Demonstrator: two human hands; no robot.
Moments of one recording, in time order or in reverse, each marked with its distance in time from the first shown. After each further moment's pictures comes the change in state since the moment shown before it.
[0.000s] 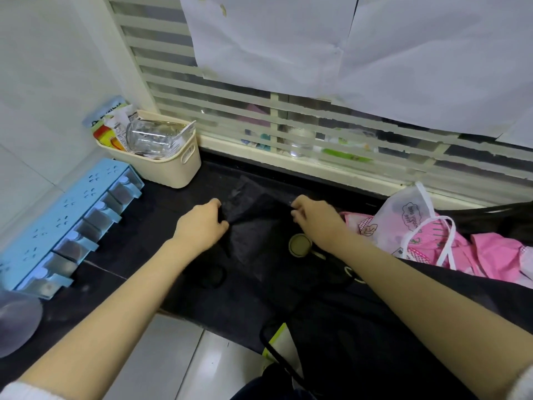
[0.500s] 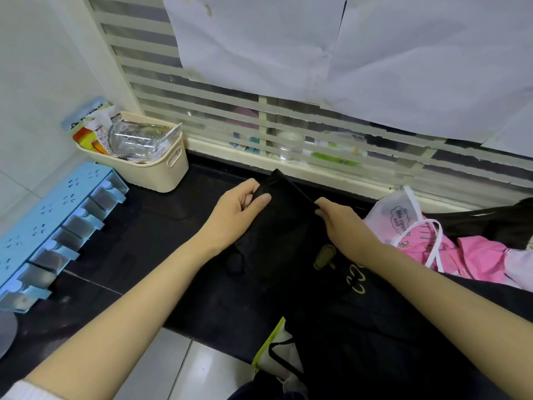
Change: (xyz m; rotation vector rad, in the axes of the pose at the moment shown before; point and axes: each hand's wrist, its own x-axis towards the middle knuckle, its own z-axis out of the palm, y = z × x) left_hand -0.003 0.066 -0.007 -0.846 0.056 0.439; right_hand -0.023 0.041 -0.032 0.052 0.097 -0.072
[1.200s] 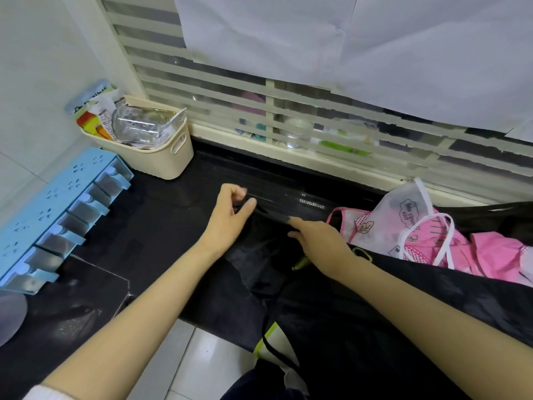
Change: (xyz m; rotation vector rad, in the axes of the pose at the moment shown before) left_hand -0.010 -0.049 0.013 -0.063 0.201 -0.227; right_hand -0.008 -0.022 0.054 -0.191 -0.102 -0.062
